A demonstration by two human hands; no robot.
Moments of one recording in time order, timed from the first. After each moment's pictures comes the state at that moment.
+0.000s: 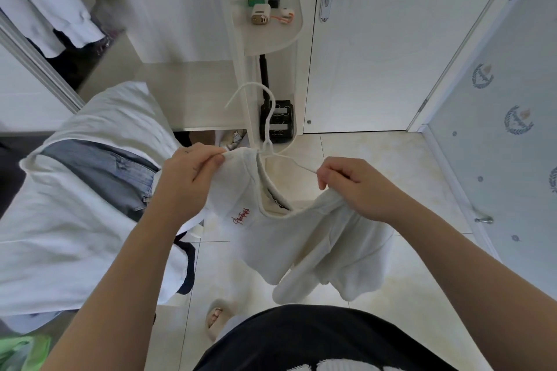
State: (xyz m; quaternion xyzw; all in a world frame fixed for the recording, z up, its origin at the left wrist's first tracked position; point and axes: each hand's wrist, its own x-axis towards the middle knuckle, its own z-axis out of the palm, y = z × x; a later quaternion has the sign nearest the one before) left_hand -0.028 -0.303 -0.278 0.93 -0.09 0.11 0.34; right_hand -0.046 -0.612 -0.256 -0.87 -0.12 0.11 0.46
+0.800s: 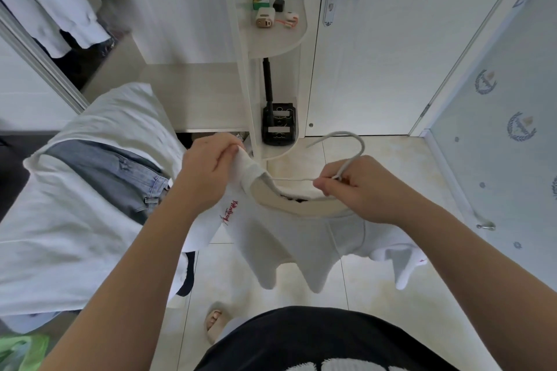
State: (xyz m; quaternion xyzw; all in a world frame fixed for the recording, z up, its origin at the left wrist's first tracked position) left_hand -0.005 -0.319 -0.278 0.92 -0.11 0.09 0.36; right_hand -0.047 -0.605 -0.231 -0.91 -0.17 0.12 0.35
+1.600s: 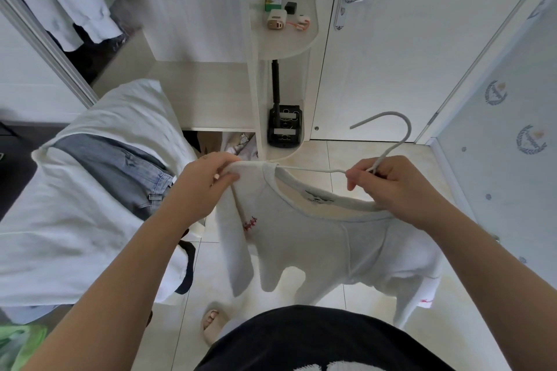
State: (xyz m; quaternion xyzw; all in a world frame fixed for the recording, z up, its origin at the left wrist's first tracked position) left_hand -0.013 -0.294 -0.300 0.93 -0.12 0.04 0.34; right_hand -0.039 -0.631 -0.234 -0.87 -0.08 0.09 0.47
